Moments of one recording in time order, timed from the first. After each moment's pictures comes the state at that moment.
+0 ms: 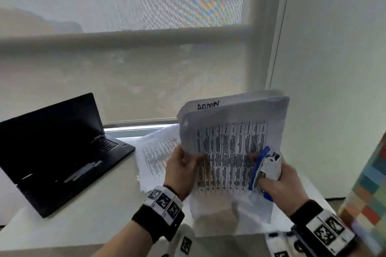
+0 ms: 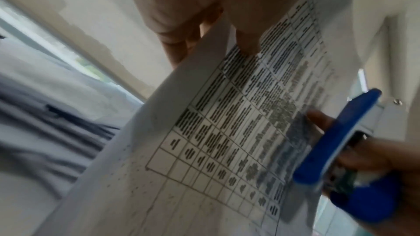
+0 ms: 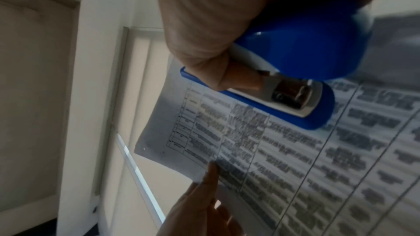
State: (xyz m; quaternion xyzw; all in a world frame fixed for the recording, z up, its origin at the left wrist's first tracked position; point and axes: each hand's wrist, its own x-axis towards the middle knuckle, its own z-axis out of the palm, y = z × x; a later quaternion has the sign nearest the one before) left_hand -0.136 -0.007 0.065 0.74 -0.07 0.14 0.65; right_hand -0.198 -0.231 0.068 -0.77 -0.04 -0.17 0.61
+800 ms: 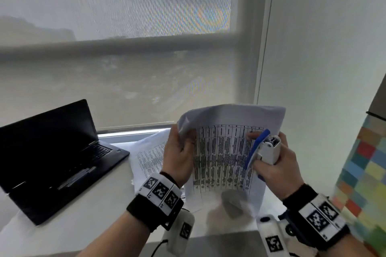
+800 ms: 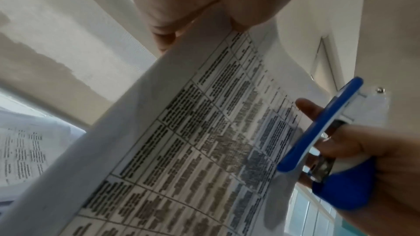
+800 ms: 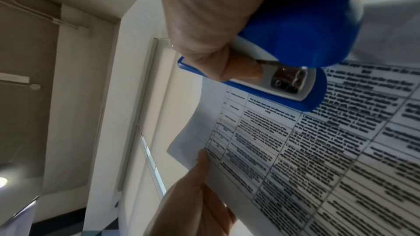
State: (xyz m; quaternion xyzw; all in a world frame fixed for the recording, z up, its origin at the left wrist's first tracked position) left_hand -0.145 -0.022 0.114 0.72 -0.20 0.27 0.60; right_hand -0.207 -0.229 0.109 -0.75 -0.10 -0.31 0.58
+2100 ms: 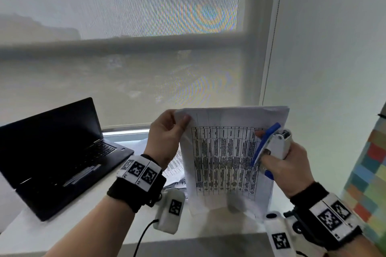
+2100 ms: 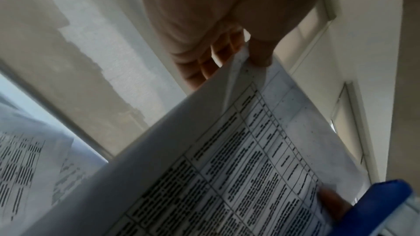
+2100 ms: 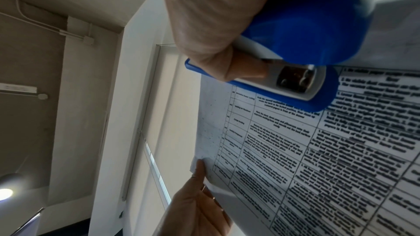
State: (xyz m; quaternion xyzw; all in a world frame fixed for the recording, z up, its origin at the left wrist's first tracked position) left_hand -0.128 0.011 0.151 0.63 -0.16 0.16 0.74; right_hand -0.211 -0.222 0.127 -0.75 -0.03 -0.30 0.59
